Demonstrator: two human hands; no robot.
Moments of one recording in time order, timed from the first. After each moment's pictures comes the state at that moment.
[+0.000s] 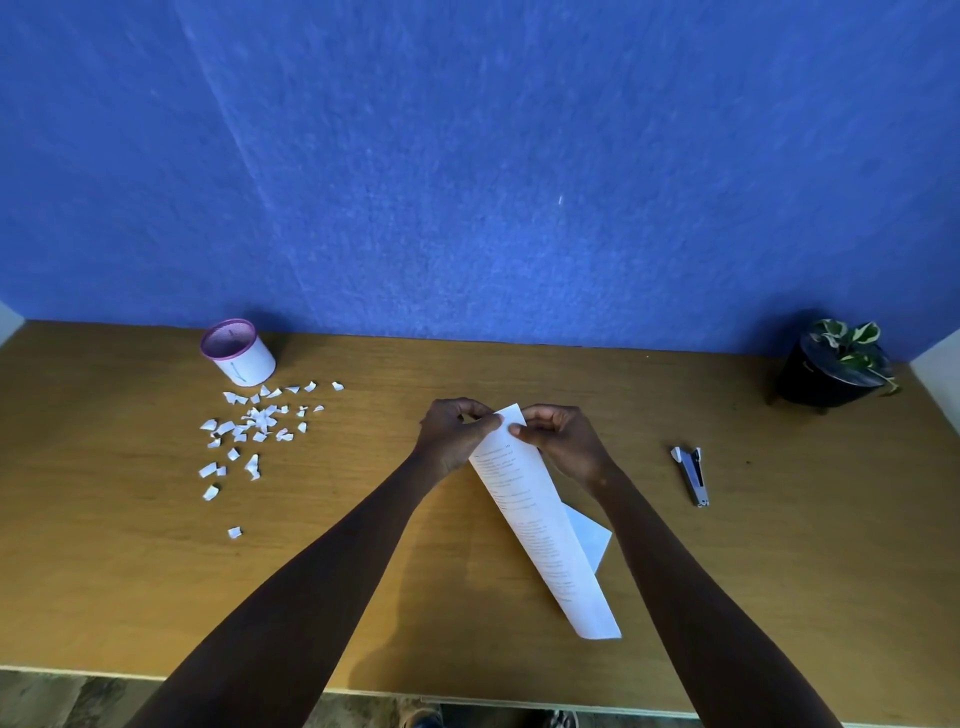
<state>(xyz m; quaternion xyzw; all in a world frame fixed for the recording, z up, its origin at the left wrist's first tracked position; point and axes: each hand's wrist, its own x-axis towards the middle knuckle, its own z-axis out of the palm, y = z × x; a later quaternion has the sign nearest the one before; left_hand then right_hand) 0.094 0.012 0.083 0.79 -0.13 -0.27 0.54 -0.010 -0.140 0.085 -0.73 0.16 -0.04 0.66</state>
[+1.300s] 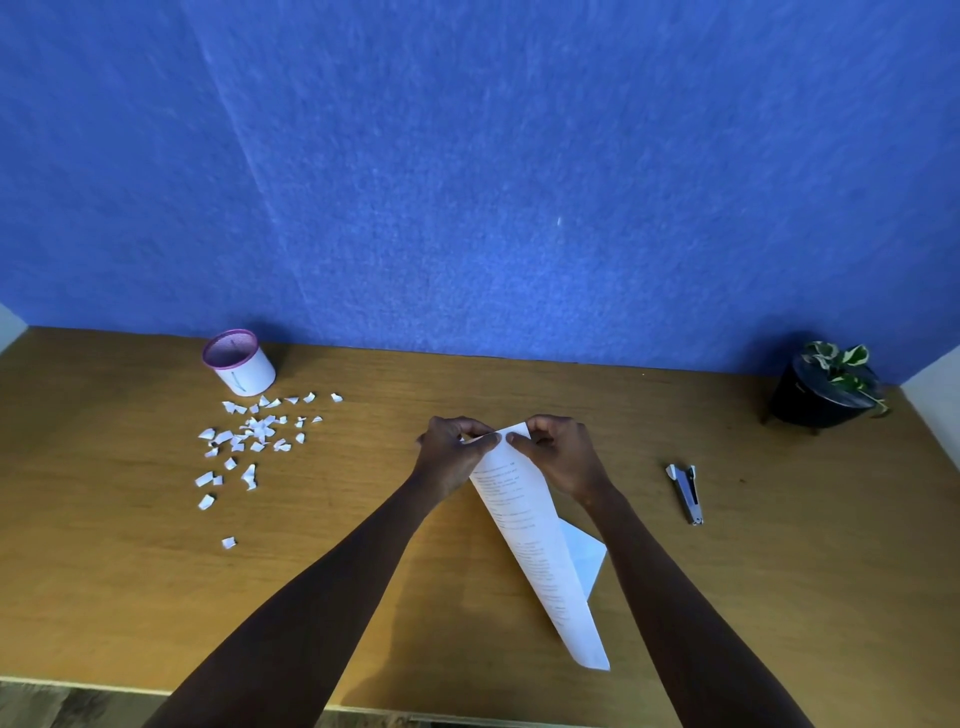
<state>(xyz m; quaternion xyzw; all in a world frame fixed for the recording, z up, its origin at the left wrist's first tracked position) 0.085 0.013 0.080 0.81 -0.15 -0.23 0.52 -0.006 -0.138 0.087 -0.87 0.17 -0.10 0.46</state>
